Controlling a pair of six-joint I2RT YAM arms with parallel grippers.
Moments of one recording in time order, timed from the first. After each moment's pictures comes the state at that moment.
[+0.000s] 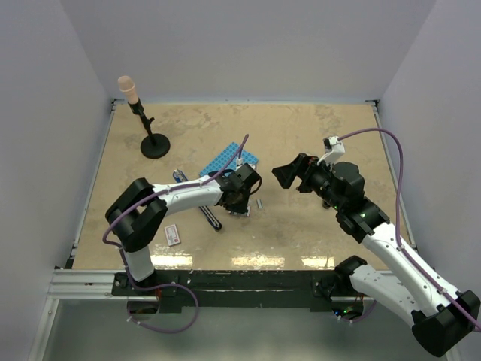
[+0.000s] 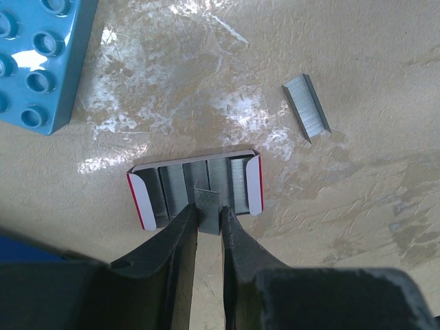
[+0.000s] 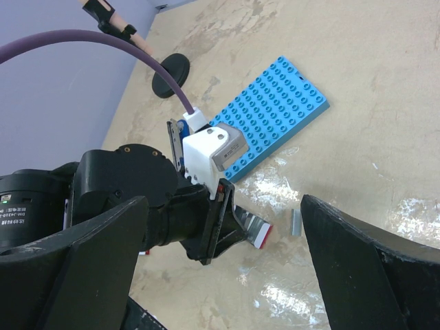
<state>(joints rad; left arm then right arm) -0.88 1.79 1.16 -0.52 -0.16 -0.59 0.52 0.82 0.73 -0.13 -0.04 0.64</state>
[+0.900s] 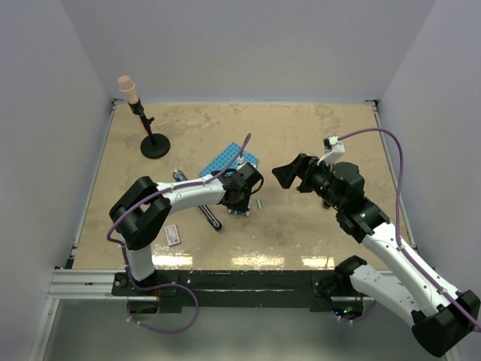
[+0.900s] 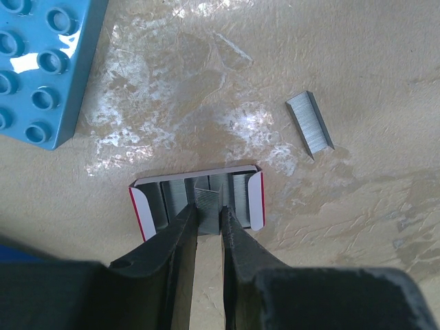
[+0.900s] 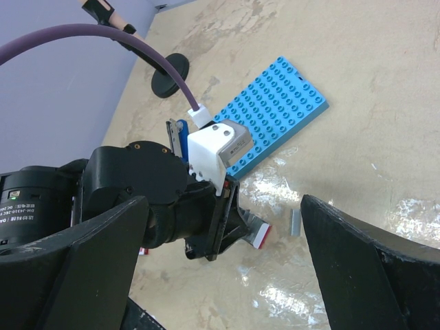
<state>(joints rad) -0.88 1.82 1.19 -0.52 -0.19 -0.59 0.52 0.82 0.73 -0.13 -0.04 0.63</state>
